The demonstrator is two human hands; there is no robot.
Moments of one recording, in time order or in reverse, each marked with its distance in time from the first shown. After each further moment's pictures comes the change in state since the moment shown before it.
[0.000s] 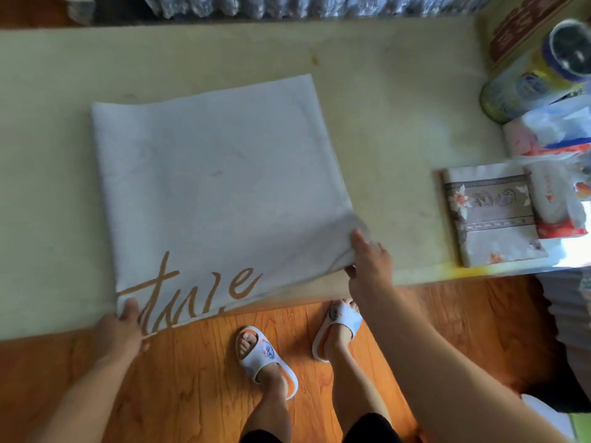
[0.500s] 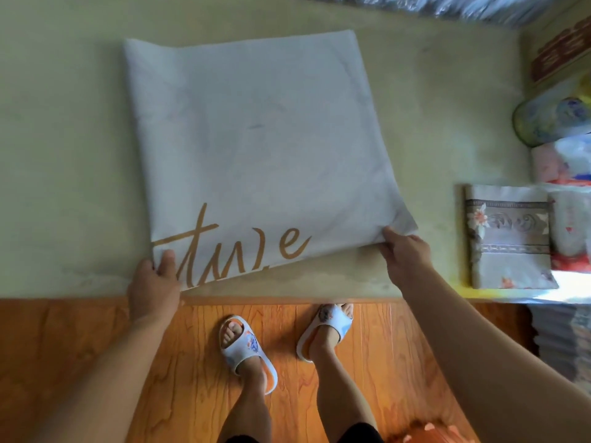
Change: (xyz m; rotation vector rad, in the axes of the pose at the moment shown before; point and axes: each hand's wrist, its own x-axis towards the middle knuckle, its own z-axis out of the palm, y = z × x) left_hand -0.040 0.053 0.044 -0.136 -0.084 0.139; right_hand 0.058 -0.040 -0.009 -0.180 -0.026 -0.050
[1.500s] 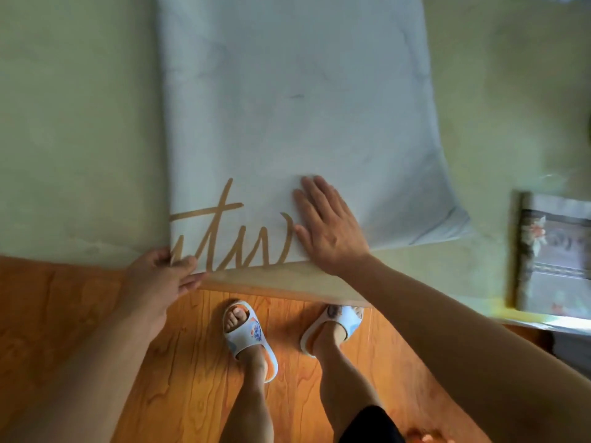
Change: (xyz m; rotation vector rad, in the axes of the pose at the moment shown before) left_hand -0.004 -0.015 -0.016 -0.565 -0.275 -0.259; right_hand -0.013 0.087 0.116 -1.492 -0.581 -1.540
